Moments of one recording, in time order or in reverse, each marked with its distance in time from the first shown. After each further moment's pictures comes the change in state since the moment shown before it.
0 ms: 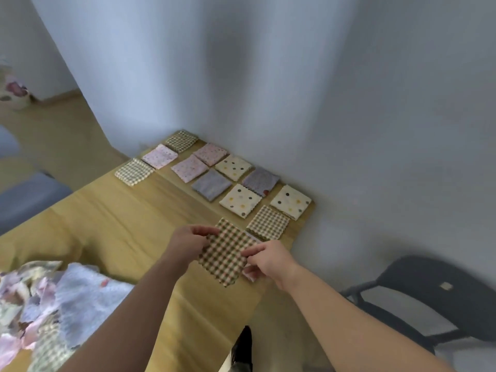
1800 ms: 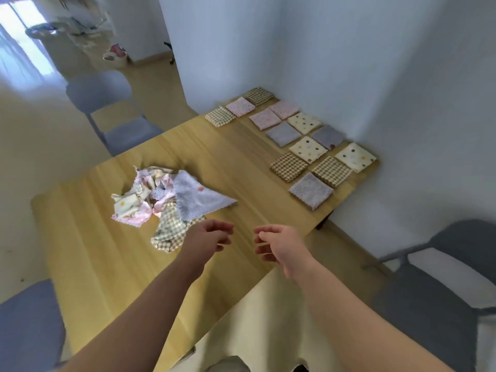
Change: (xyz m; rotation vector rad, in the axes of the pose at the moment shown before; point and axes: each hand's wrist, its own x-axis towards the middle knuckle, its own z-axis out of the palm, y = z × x) left_hand -0.246 -0.159 -0.113 -0.218 0.156 -0.027; right_hand -0.170 0.104 0.162 0.131 -0.157 -0.094
